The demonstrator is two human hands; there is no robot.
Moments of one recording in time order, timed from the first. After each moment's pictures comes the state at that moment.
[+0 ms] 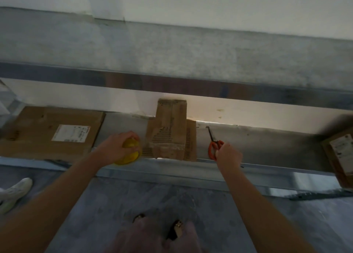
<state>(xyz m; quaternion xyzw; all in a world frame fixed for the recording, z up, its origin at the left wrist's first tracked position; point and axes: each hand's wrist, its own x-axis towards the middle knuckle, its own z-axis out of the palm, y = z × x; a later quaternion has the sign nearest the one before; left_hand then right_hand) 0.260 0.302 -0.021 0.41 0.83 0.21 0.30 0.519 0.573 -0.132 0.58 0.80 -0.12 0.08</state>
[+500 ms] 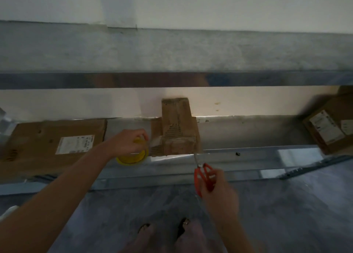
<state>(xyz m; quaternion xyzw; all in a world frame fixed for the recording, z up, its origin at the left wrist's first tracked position) 0.231 0.298 0.011 0.51 0.78 0.13 0.34 0.553 0.345 -0.046 0.57 0.76 -0.29 -0.14</state>
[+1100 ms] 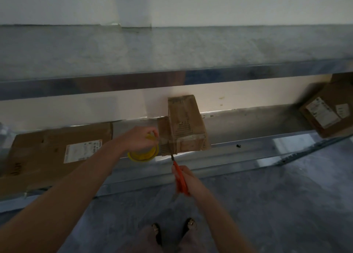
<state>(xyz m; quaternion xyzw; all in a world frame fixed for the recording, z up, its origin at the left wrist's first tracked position) 0.195 0.305 -0.003 0.55 0.75 0.14 0.34 0.436 0.308 -0.064 0.50 0.49 -0.71 -0.05</state>
